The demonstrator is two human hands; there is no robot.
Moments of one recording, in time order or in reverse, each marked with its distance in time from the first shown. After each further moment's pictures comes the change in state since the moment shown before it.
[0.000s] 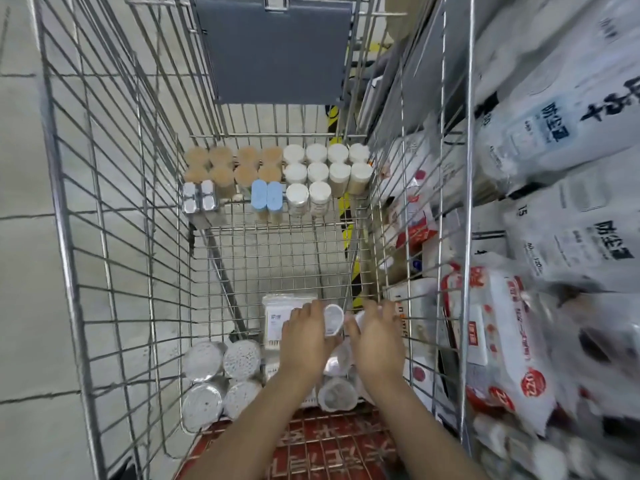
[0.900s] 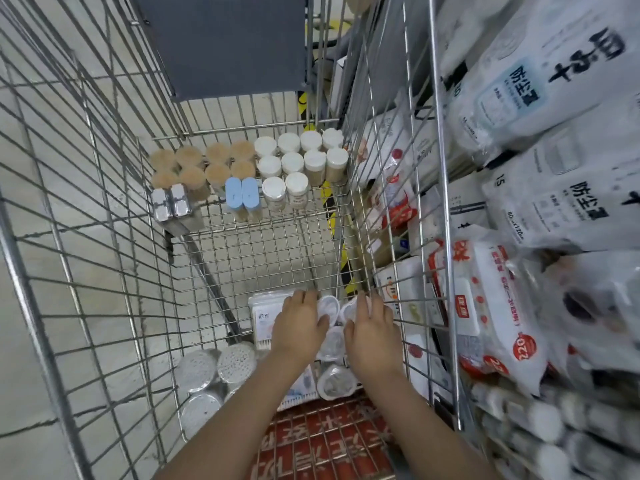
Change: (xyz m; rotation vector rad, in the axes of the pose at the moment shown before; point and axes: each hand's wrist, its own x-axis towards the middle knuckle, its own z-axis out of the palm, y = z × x) left_hand 0.018 -0.003 -0.008 0.102 -0.148 0.111; right_hand -0.009 0.017 0.017 -0.168 -0.033 -0.056
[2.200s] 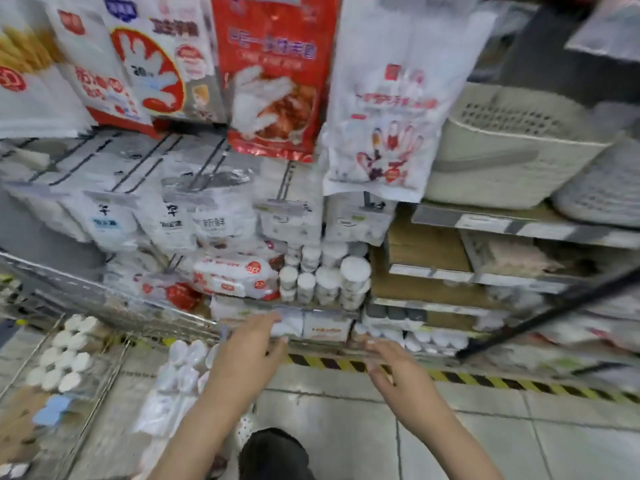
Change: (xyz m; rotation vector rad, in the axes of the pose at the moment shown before) left_hand -0.349 0.191 -0.111 0.393 -0.337 1.078; right_hand -0.524 0.038 -0.069 0.894 0.473 0.745
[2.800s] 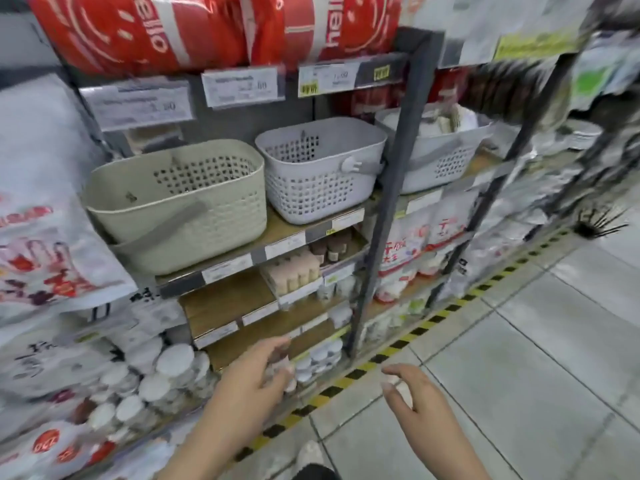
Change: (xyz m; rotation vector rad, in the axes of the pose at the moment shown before) left_hand 0.031 0.300 0.126 -0.194 -0.501 0.463; right_hand -0.174 0.195 -0.131 0.376 0.560 0.533
